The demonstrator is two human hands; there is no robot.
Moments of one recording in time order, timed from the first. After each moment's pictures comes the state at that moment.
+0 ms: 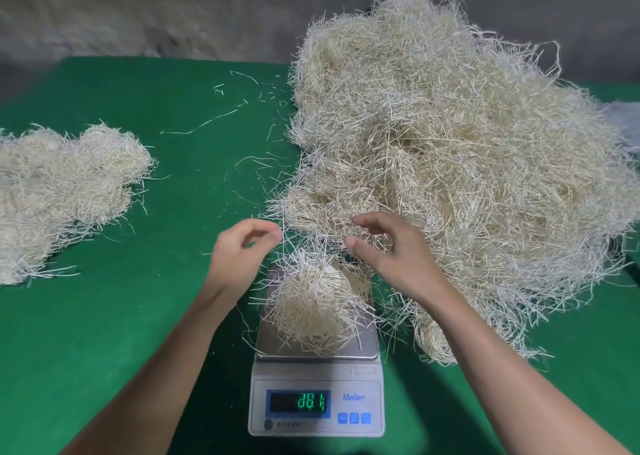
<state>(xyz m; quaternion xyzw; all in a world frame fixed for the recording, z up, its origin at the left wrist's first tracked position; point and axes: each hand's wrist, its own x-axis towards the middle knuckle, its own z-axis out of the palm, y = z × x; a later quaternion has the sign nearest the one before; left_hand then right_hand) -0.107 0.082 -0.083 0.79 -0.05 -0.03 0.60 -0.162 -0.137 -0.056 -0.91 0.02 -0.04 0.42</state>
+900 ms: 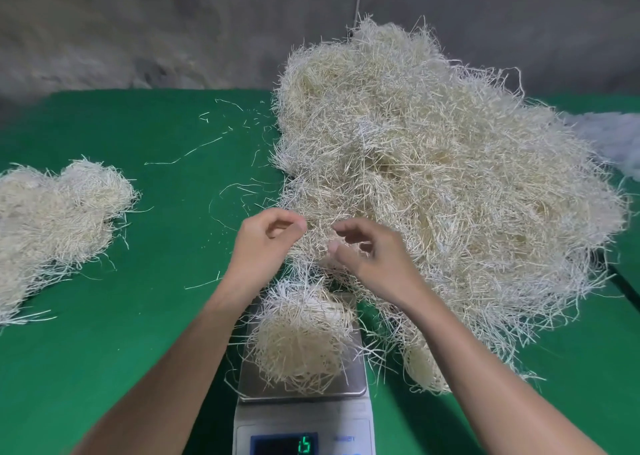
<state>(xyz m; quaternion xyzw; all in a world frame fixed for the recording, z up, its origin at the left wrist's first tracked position) -0.081 0.022 -0.040 0.79 -0.13 -0.02 0.60 -0.140 -0.144 -0.037 -0.89 0.00 -0.08 0.45</state>
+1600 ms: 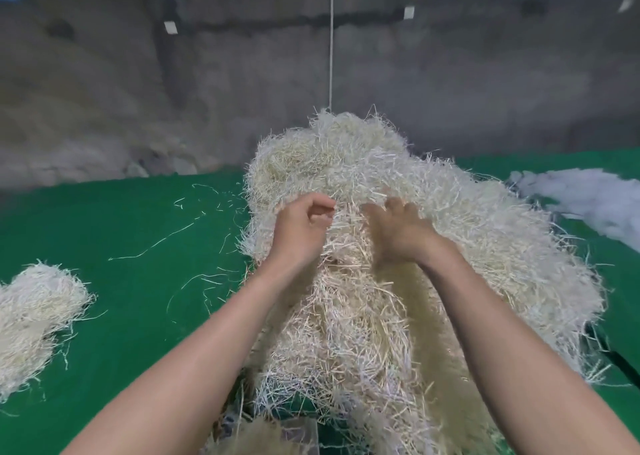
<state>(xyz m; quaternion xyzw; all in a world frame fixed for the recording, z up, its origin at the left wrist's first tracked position) 0.024 -0.146 0.040 0.81 -0.24 0.07 0.53 -0.009 -0.308 0.038 -0.99 0.12 0.03 0.08</state>
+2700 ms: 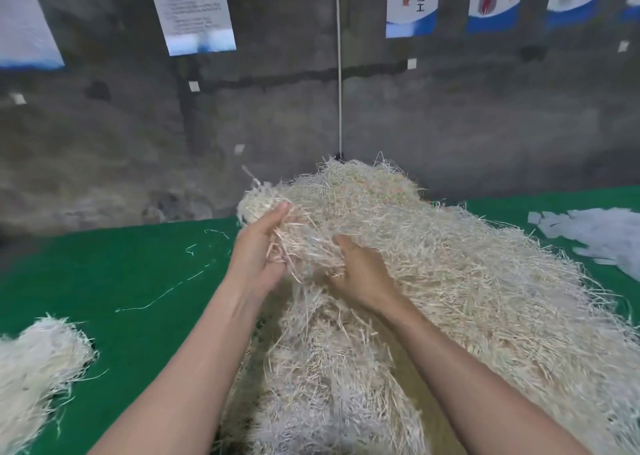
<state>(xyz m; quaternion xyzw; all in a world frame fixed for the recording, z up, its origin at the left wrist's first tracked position) 0.068 -0.125 0.095 0.48 -0.06 -0.12 0.87 0.044 -0.268 0.027 -0.93 -0.02 -0.19 0.30</state>
